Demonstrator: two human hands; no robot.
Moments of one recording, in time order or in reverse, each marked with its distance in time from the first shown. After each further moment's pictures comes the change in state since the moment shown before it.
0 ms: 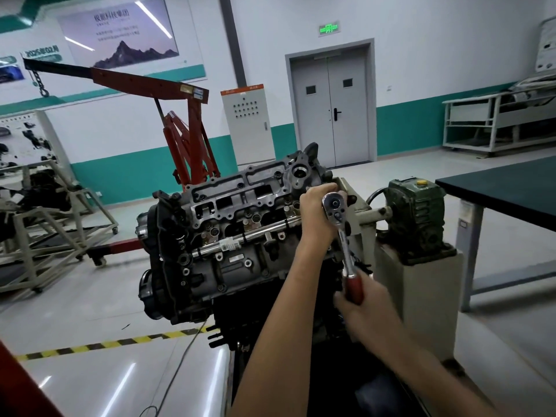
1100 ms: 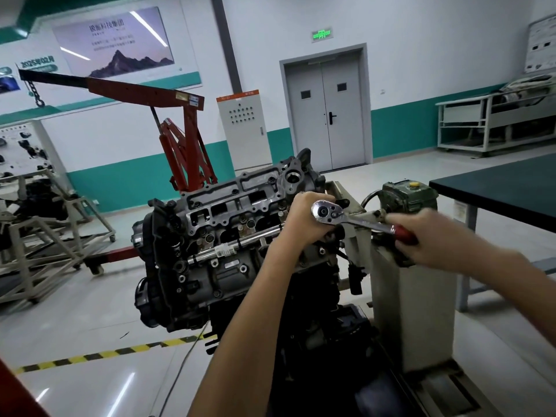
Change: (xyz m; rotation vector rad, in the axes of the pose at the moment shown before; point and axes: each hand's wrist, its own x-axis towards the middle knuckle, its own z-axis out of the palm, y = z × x) left_hand 0.006 -0.010 -0.023 0.138 -0.274 0.138; right_hand 0.074 -0.026 -0.129 -0.871 -0.256 -0.377
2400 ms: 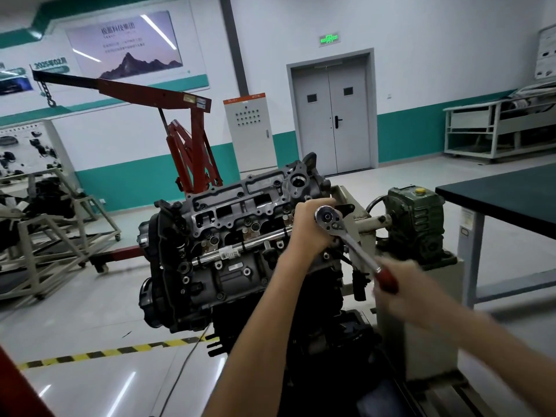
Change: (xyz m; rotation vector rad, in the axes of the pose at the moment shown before) left_hand -0.008 0.001 0.010 -0.040 0.152 -0.009; right_hand -0.024 -0.045 0.049 0.430 0.014 0.153
